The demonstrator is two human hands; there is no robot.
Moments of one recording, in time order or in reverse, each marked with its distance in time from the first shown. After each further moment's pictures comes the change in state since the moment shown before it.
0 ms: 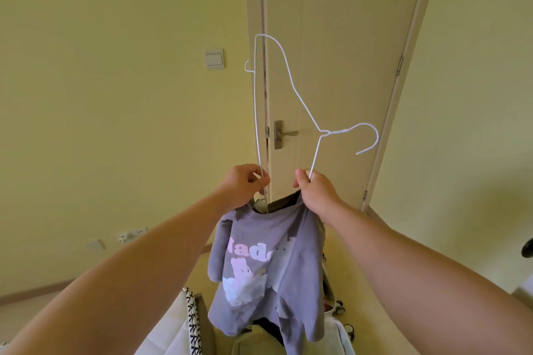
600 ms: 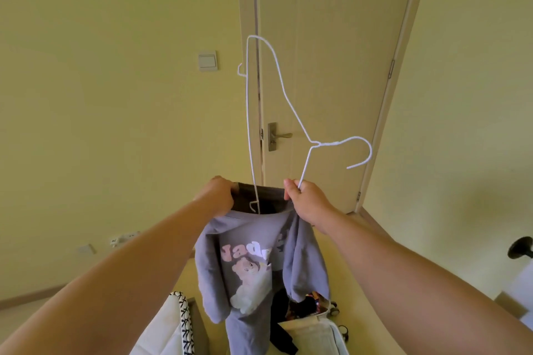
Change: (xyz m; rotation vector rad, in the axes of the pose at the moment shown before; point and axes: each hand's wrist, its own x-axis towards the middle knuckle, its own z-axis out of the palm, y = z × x) left_hand 0.005 -0.024 -0.015 0.643 -0.113 -0.270; right_hand -0.008 0.007 0.002 -0.066 -0.100 -0.040
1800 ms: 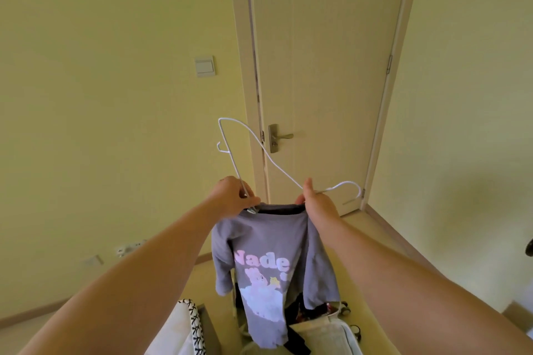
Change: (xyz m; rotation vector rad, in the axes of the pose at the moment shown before) left_hand 0.005 0.007 -0.004 -0.221 0.058 0.178; right_hand 0.002 0.012 0.010 0.295 0.106 0.317
